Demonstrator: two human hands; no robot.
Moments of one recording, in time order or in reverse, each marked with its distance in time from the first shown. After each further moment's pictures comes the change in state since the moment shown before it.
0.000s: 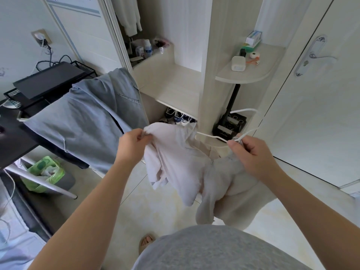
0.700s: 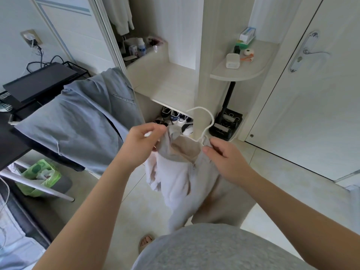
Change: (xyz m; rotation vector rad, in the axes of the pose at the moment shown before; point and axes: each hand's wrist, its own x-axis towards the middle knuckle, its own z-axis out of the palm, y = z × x) left_hand -0.029 0.062 -0.015 -0.439 -0.288 0.112; right_hand 0.002 -0.010 0.041 -0.011 -0.140 0.070
